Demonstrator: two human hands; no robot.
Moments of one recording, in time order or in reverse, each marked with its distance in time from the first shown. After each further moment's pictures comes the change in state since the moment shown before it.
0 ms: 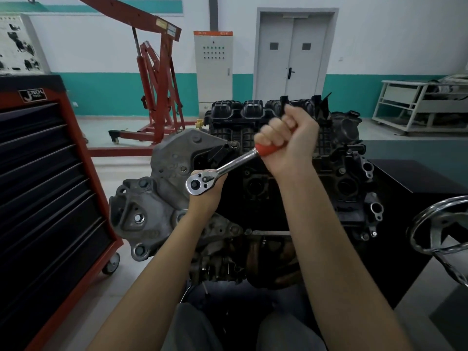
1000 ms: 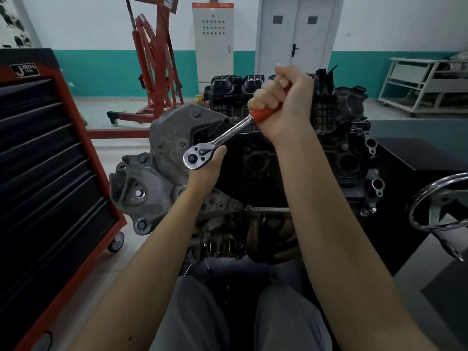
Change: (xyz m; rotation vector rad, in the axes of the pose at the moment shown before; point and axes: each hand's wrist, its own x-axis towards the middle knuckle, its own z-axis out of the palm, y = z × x) left_hand -0.001 0.002 -0.002 0.023 -0.027 -0.008; right_hand 0.001 0.000 0.015 -0.060 0.009 0.063
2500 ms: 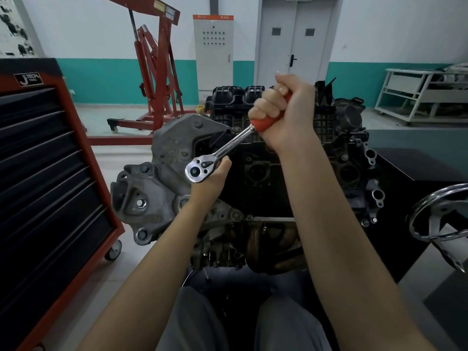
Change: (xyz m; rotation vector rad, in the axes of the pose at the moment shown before) left_hand -0.009 0.005 0.003 -0.013 -0.011 0.161; right_hand 0.000 -0.003 0.006 -0.050 -0.038 0.015
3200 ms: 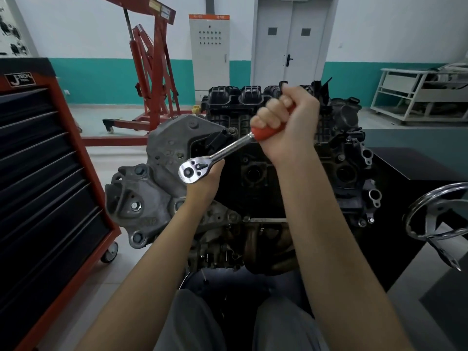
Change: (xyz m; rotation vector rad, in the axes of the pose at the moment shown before) left_hand 0.001 -0.001 -0.001 0.006 0.075 -0.061; right_hand -0.011 0.004 -0.010 0.048 0.054 -0.082
